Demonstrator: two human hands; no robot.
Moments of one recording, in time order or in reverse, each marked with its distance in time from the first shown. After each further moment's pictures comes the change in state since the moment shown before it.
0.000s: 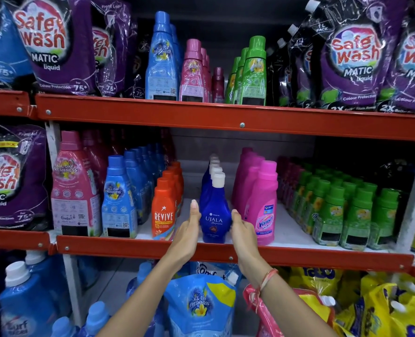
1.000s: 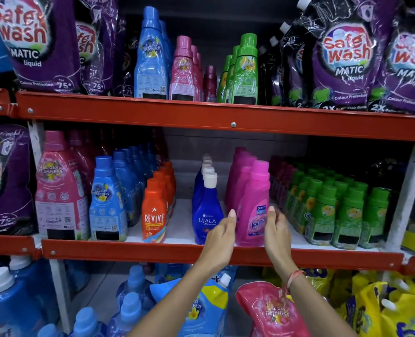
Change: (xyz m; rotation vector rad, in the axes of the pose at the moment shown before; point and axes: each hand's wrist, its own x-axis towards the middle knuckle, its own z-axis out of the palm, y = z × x) left_hand -0.019 0.029 0.073 0.192 -0.070 0.131; right_hand 0.058 0.028 -0.079 -0.243 0.245 -0.244
